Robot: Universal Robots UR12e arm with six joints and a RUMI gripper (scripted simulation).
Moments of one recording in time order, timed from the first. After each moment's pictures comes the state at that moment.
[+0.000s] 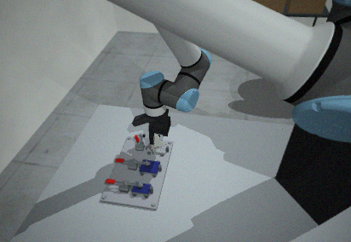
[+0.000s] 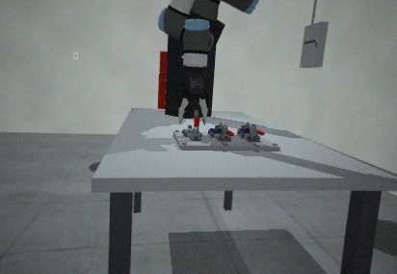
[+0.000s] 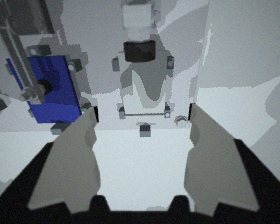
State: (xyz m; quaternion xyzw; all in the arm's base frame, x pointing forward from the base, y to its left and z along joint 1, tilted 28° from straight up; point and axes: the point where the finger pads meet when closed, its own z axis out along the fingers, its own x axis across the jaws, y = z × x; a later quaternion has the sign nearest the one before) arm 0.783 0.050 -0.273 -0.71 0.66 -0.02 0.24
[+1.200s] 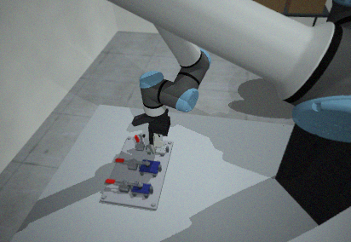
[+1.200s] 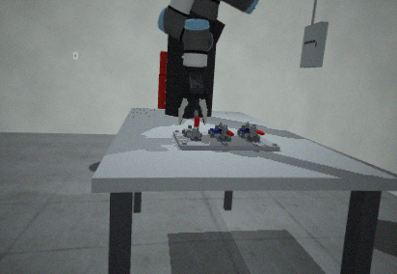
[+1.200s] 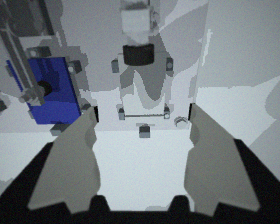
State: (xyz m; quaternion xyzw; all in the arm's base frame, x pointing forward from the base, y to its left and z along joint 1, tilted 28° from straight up) arm 0.785 0.049 -0.273 -0.71 0.66 -0.02 0.24
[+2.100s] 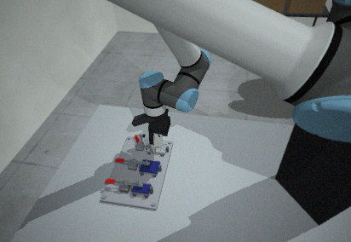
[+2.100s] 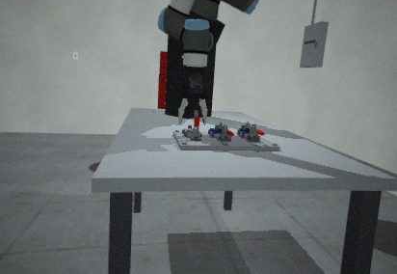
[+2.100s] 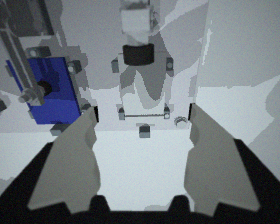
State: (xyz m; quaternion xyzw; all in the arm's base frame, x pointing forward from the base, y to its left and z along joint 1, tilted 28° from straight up) arm 0.785 0.049 -0.273 -0.71 0.66 -0.02 0.24
